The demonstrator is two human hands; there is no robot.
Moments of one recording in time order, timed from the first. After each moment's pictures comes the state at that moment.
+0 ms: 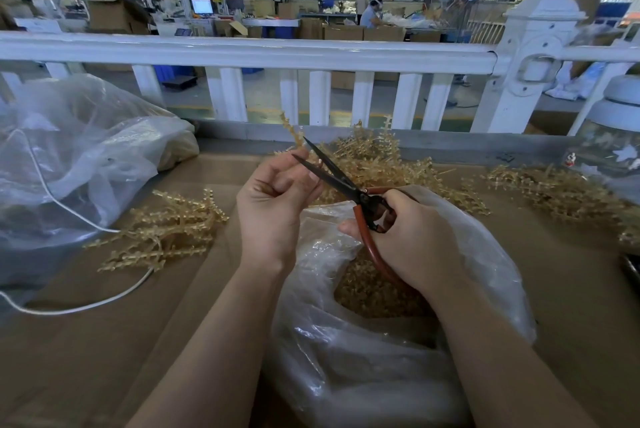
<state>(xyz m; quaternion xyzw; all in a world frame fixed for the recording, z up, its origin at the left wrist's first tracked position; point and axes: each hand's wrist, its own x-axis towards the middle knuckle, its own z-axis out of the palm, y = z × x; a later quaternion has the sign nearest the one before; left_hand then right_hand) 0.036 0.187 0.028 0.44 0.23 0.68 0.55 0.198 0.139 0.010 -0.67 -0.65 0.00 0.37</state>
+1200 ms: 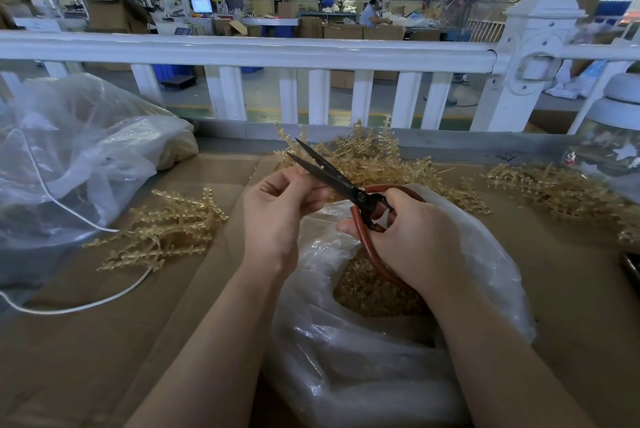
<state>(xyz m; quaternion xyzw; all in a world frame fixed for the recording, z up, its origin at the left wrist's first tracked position) 0.037 0.185 0.030 0.45 0.33 0.63 0.54 0.195 0.139 0.013 -0.67 -0.64 -0.05 0.36</state>
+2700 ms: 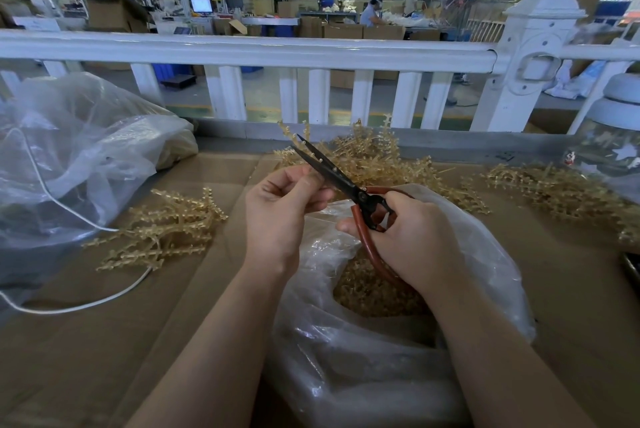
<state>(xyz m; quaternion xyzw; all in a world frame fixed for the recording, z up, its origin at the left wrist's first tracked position) 0.038 0.185 0.026 0.46 0.31 0.64 0.53 0.200 0.142 0.006 -0.65 -0.65 -0.05 0.39</state>
